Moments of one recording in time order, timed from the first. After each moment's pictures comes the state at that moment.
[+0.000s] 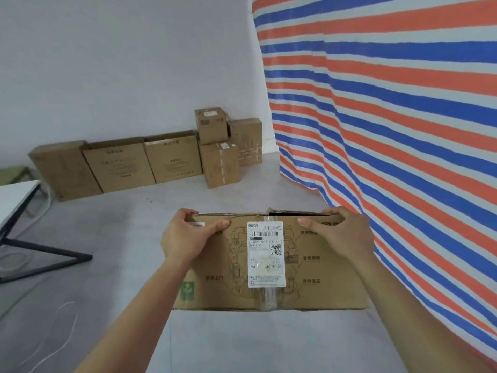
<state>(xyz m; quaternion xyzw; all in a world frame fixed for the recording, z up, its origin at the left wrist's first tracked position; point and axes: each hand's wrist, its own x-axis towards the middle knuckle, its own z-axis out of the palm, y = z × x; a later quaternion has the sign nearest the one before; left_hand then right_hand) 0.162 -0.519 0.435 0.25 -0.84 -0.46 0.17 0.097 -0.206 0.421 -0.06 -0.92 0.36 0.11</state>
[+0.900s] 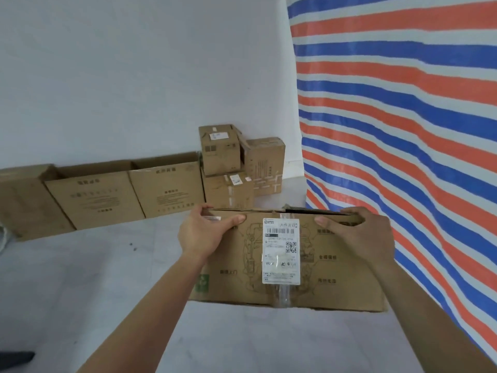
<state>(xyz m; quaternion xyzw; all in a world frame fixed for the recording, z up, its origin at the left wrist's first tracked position) -0.559 -0.717 0.441 0.24 -0.83 -0.47 0.19 -0.626 -0.404 0.431 -0.06 -0.93 0.34 0.14</state>
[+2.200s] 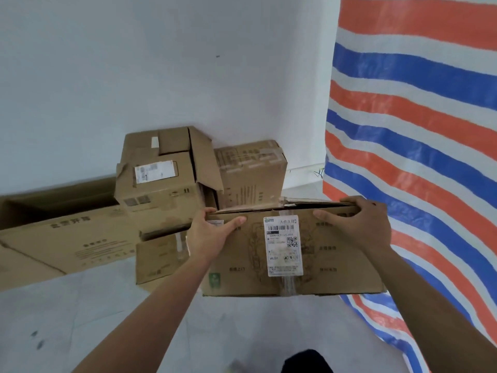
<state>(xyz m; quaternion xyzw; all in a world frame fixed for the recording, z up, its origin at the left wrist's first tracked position) -1.503 -0.795 0.295 0.30 -0.80 -0.50 0.08 -1.573 -0.483 0.332 -0.05 -0.94 0.32 0.07</state>
